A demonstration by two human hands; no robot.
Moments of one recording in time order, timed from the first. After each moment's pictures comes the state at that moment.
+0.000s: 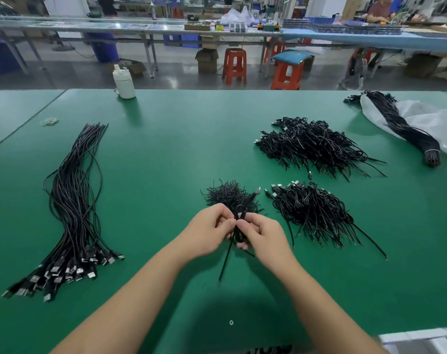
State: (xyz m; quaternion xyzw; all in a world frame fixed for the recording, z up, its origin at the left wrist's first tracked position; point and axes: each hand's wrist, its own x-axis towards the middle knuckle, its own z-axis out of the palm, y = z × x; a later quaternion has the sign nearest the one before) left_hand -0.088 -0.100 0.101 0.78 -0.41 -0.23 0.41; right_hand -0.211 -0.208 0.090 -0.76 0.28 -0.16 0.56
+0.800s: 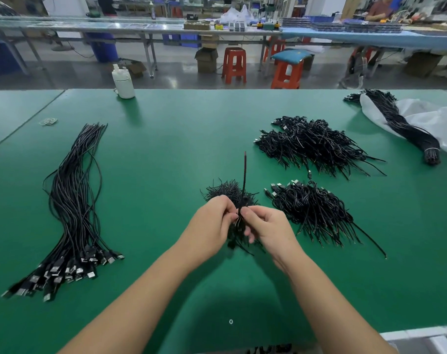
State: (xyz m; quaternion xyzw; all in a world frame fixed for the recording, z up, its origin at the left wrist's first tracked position) left_hand -0.099 -0.100 0.108 0.78 -0.48 -0.05 0.39; right_hand -0.206 -0.219 0.099 -0.66 0.26 -0.19 0.67
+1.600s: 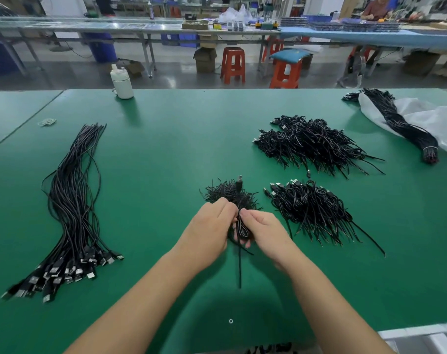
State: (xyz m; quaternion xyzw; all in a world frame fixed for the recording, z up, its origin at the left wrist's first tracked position) left_hand -0.104 -0.095 0.105 0.76 -0.58 0.13 0.25; right_hand -0.207 -0.213 0.102 -0.73 0.23 -0.12 0.63
